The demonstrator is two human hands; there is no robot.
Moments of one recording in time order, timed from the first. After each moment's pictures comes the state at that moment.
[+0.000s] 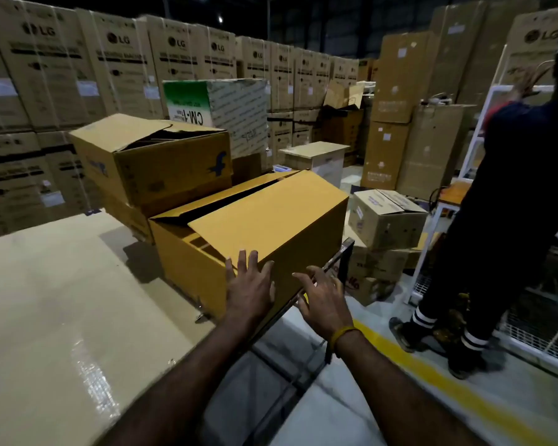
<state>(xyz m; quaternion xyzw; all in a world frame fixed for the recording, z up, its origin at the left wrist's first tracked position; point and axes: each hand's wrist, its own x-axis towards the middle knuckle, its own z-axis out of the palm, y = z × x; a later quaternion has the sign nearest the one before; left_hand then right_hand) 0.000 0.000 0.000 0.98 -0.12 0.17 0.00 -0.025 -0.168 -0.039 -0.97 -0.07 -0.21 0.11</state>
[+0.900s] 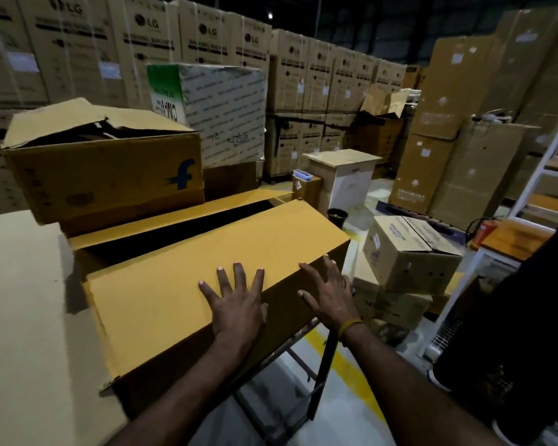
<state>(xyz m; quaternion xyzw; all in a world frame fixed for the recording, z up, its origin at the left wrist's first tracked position) 0.194 -0.133 -0.015 0.99 0.04 0.12 -0.03 0.255 -0.338 -0.037 -0.98 -0.10 -0.12 0.11</state>
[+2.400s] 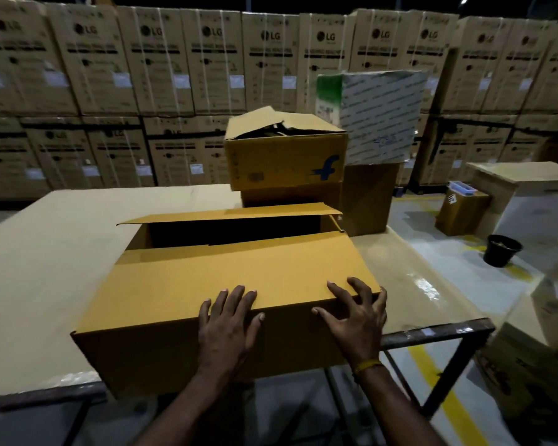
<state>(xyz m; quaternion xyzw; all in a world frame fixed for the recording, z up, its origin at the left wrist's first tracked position) -0.022 -0.014 -0.055 0.94 0.23 0.24 0.04 0.142 -0.213 -0.067 -0.87 -0.26 -0.23 0.35</state>
